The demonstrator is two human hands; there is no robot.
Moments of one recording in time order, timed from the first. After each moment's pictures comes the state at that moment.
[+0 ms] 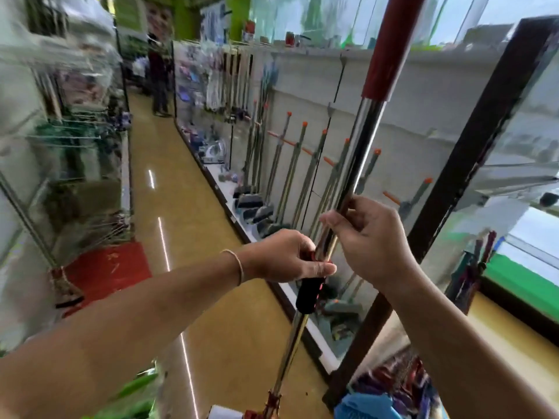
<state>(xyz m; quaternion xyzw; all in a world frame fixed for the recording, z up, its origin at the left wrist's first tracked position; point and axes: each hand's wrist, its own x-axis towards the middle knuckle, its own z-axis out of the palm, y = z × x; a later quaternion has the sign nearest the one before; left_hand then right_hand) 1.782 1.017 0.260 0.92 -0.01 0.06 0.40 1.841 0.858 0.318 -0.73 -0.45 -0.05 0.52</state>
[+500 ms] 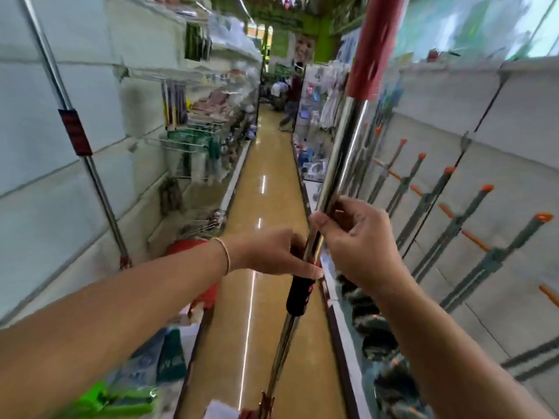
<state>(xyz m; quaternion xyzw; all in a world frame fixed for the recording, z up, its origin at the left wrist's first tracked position) 1.880 1.164 0.276 0.89 0.24 0.06 0.38 2.002 1.051 0.311 -0.63 -0.59 0.06 0.50</state>
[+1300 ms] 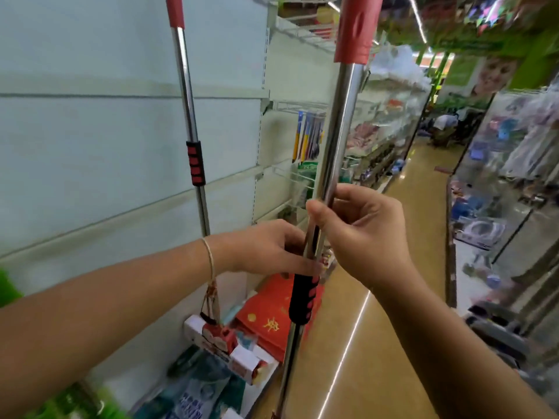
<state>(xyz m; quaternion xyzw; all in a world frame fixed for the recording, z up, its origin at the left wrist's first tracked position) 1.809 1.367 0.300 0.79 0.48 0.19 0.34 1.975 1.348 0.329 -0.32 -0.72 0.30 0.54</state>
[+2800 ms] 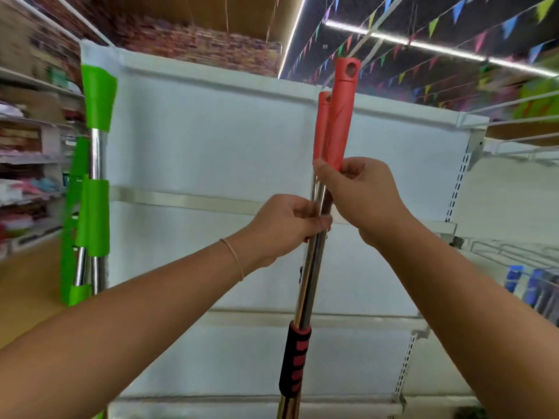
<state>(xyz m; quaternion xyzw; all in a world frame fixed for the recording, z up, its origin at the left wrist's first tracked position) 1.715 1.514 0.434 0.42 0.67 0.62 0.03 1.797 1.616 0.487 -0.04 -0.80 0.42 0.44</state>
